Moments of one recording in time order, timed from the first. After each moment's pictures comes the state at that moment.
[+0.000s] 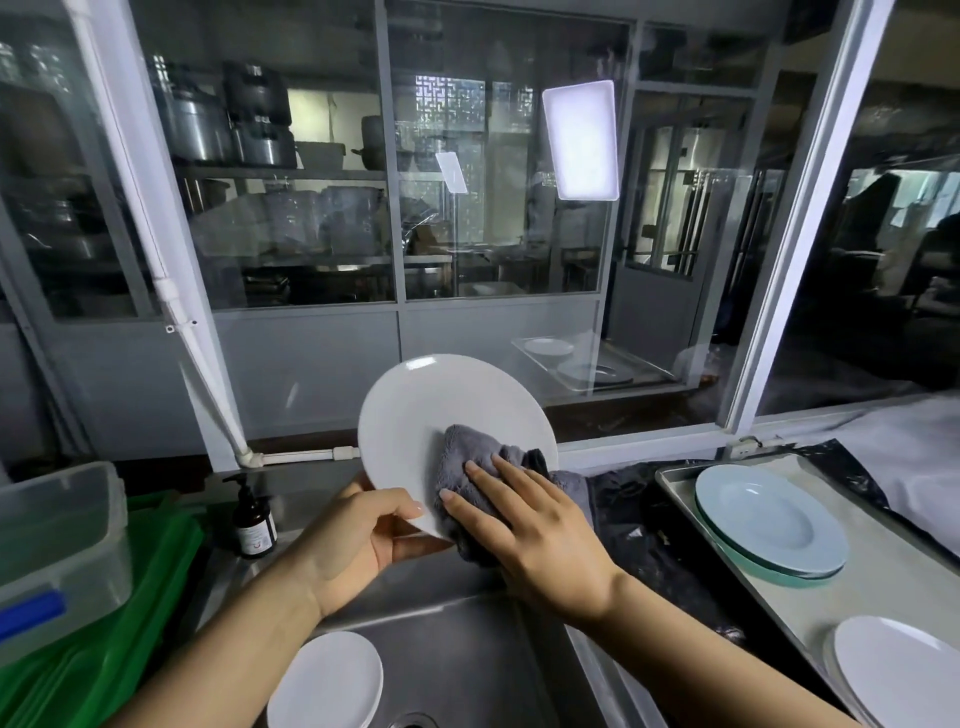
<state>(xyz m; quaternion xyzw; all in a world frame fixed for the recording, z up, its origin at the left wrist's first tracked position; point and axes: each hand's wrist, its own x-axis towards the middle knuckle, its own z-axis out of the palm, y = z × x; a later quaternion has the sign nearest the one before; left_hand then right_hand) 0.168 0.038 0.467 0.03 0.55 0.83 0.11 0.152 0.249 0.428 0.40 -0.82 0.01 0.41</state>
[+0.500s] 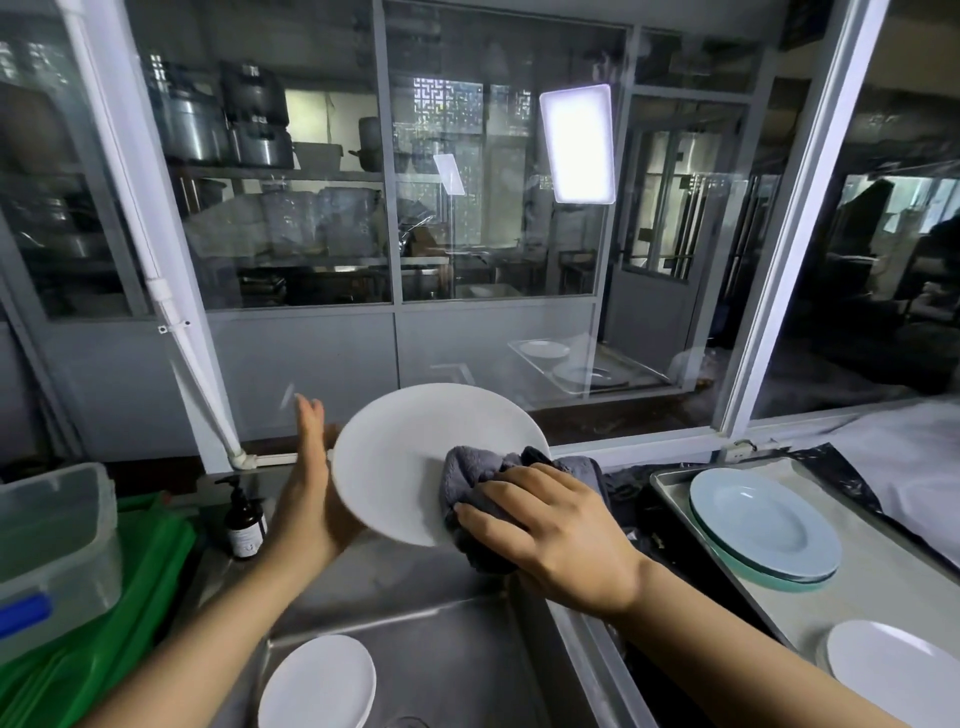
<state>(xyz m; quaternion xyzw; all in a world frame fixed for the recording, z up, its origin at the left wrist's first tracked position) 0.135 0.000 0.449 0.12 0.83 0.50 -0.22 0.158 0.264 0.459 0.46 -0.76 0.02 0.45</state>
